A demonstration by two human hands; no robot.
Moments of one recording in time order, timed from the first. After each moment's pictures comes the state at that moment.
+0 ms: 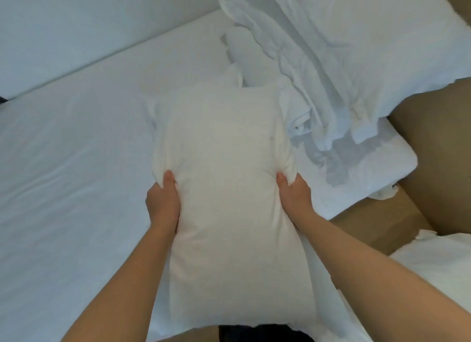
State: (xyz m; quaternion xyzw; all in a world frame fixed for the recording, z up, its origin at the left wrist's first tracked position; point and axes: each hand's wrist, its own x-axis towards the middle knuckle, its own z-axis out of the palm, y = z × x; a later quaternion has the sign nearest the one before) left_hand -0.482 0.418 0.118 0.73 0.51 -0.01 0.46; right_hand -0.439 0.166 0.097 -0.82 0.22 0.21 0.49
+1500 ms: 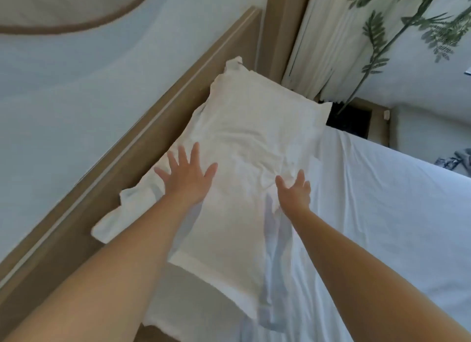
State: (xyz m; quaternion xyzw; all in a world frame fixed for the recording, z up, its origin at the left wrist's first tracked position) left_hand -0.773 -0.772 0.183 0.61 -0.78 -0.17 -0.05; right_hand -0.967 -0.646 0.153 -0.16 0.89 -0.28 0.32
